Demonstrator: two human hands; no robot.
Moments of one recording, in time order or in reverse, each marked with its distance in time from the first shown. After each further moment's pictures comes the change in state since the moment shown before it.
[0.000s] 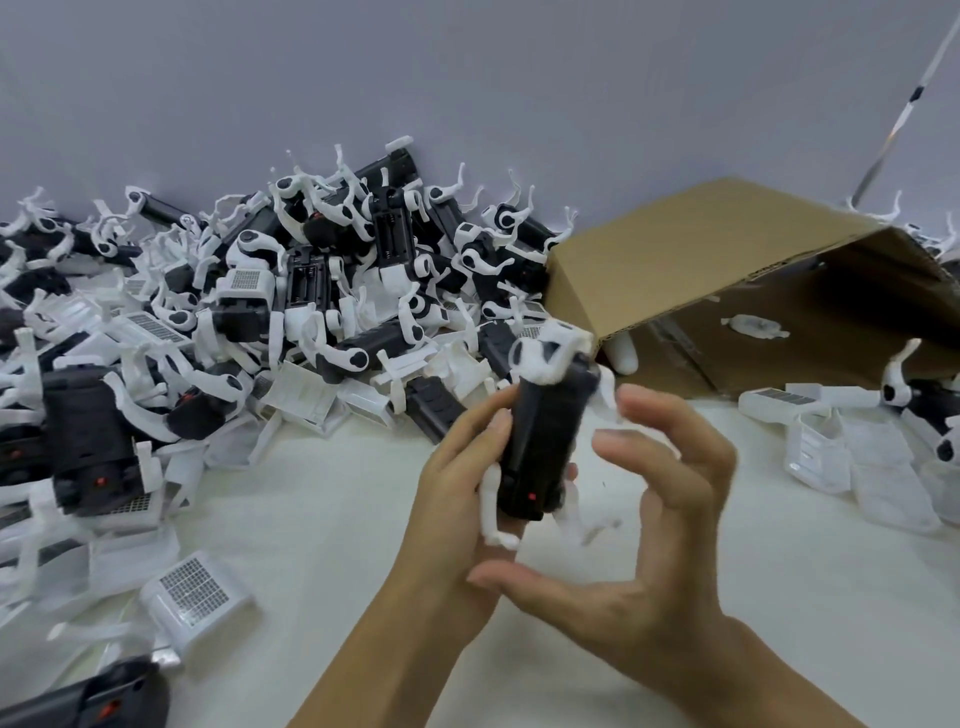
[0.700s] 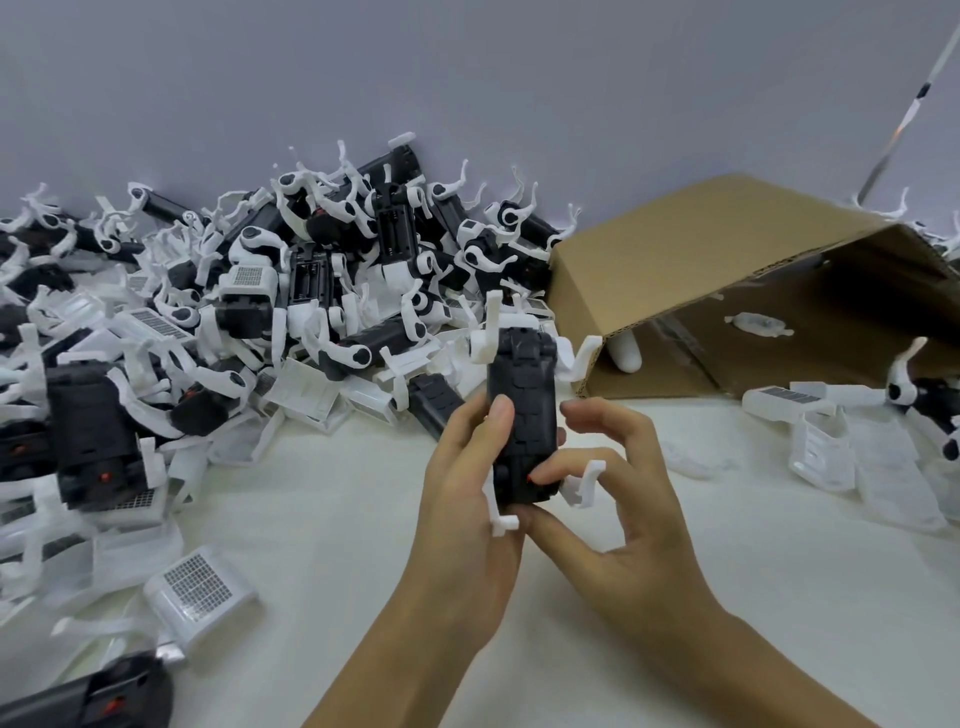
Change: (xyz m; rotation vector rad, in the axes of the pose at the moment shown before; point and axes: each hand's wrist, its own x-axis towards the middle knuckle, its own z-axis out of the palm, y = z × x) left_hand -0.009 0.001 0.008 -0.035 0.034 0.035; right_hand -0.003 0.009 0.003 0.156 -0.168 0.350
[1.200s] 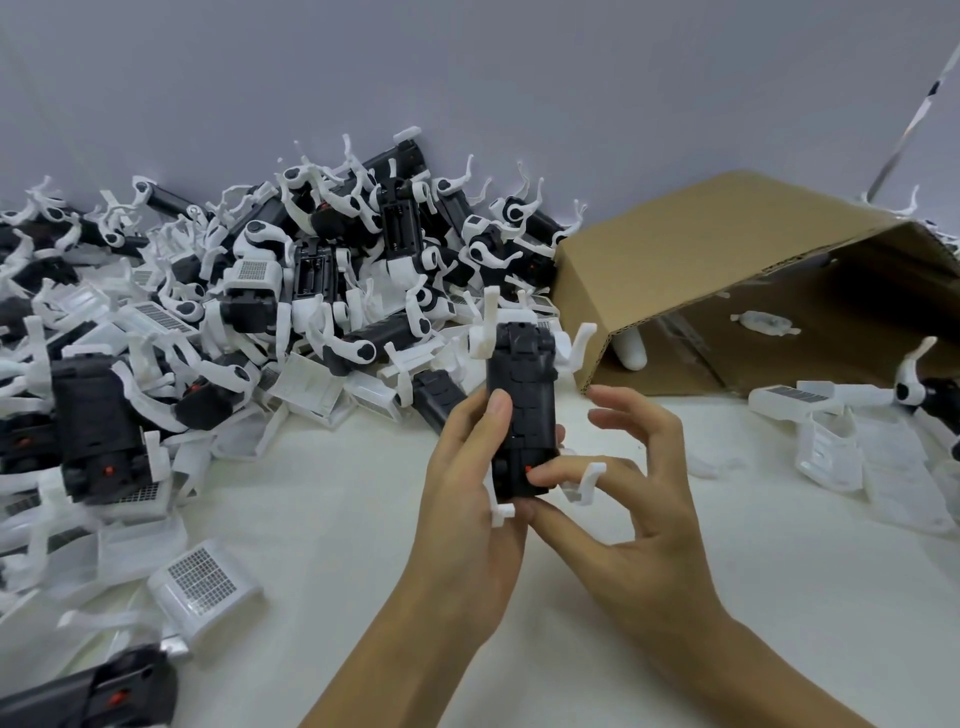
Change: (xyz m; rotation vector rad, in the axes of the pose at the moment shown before) left_hand 0.003 0.000 -0.003 -0.030 0.040 -0.017; right_hand 0.000 -0.002 0.002 -0.049 0.065 -0.012
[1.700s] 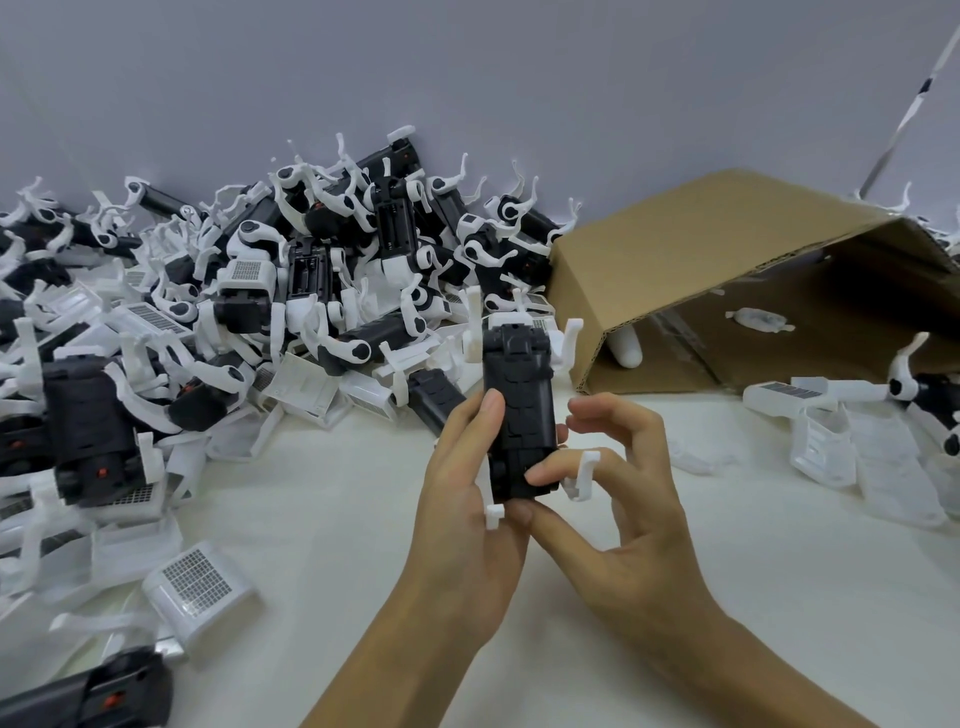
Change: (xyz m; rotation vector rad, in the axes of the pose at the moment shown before) left_hand 0.000 -0.003 -0.001 -0.021 -0.016 -0.038; right_hand -0.002 0.000 0.001 0.088 -0.032 0.025
